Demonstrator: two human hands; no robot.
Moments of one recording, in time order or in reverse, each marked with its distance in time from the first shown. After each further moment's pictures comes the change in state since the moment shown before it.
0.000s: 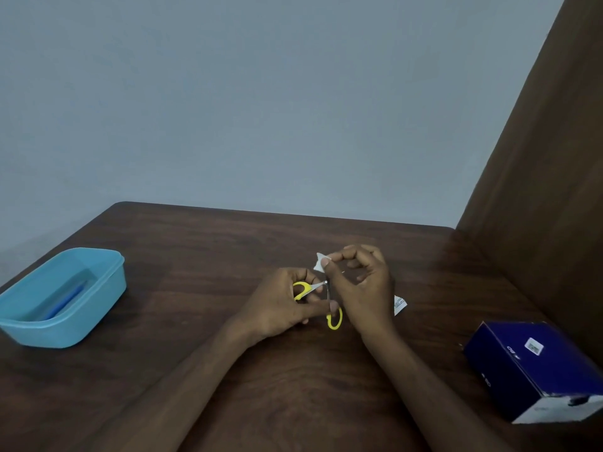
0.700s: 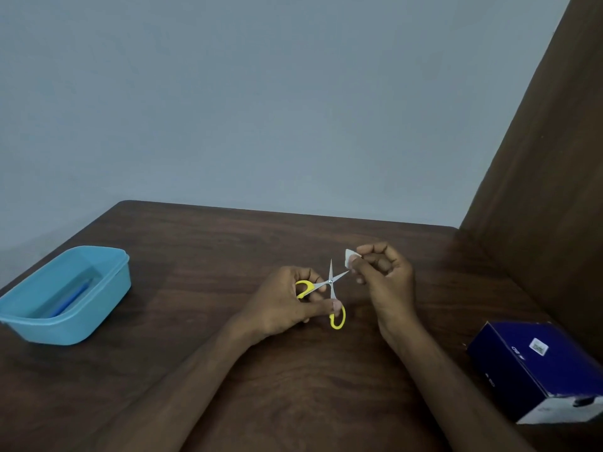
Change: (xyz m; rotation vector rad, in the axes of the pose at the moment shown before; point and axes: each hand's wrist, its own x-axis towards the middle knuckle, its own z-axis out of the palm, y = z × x) left_hand 0.000 -0.001 -0.003 -0.050 -0.032 -0.024; right_hand 0.015 0.009 -0.017 0.346 -0.005 0.242
